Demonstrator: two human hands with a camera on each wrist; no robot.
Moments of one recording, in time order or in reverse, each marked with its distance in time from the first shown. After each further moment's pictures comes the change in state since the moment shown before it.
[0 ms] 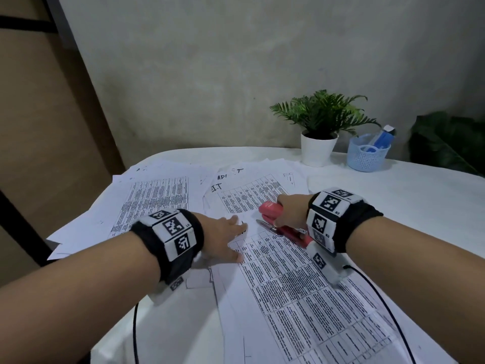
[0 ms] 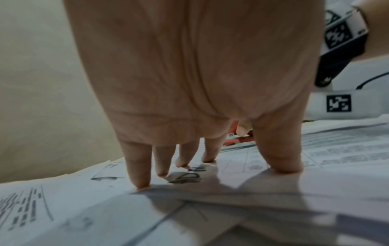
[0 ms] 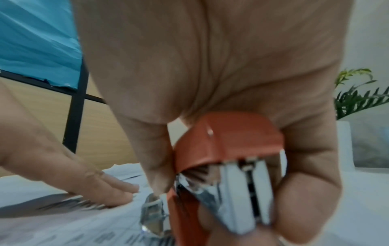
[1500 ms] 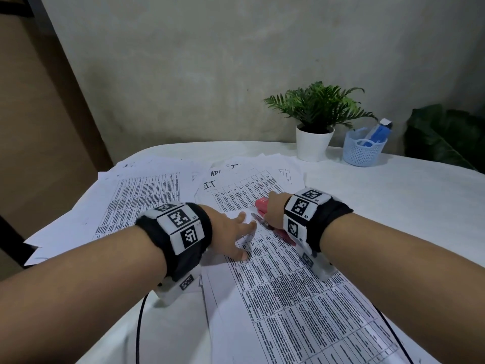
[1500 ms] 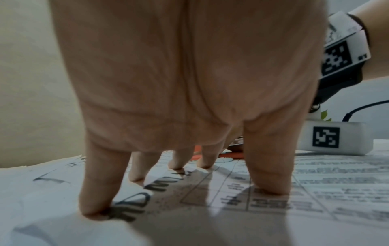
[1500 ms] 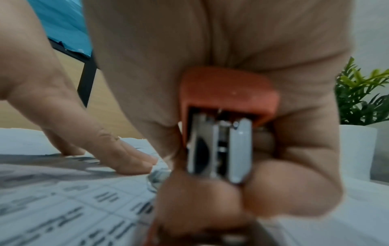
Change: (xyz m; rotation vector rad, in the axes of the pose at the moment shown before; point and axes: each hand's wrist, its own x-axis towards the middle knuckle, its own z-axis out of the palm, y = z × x) left_hand 0.021 0.011 -0.014 0.103 -0.065 0.061; right_hand 0.033 -0.007 0.016 -0.213 0.088 -0.079
